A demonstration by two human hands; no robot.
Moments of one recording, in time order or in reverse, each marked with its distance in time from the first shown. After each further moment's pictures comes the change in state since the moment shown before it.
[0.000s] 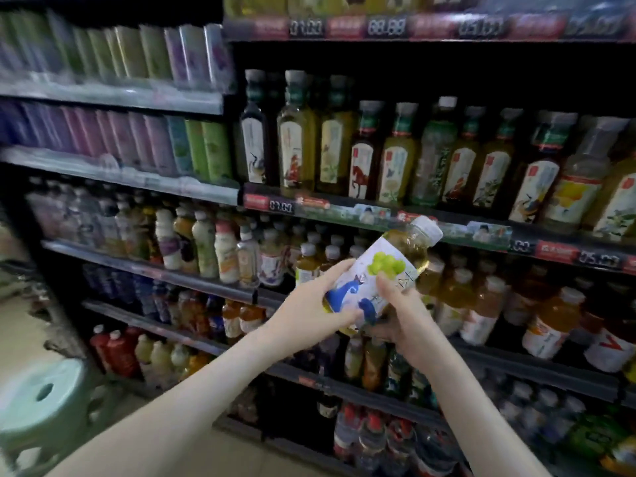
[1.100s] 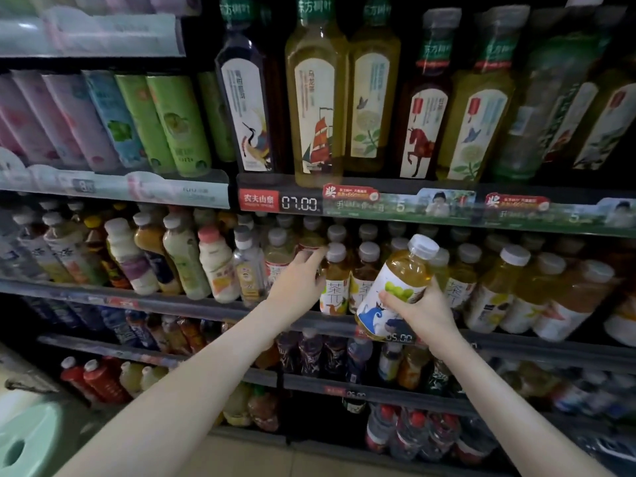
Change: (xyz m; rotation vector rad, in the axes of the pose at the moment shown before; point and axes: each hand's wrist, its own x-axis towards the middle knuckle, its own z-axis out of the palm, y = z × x) left_hand 0.173 -0.231 -0.057 0.562 0.024 -0.011; right_hand 0.187 0.127 -0.015 -0.546 0.504 -0.024
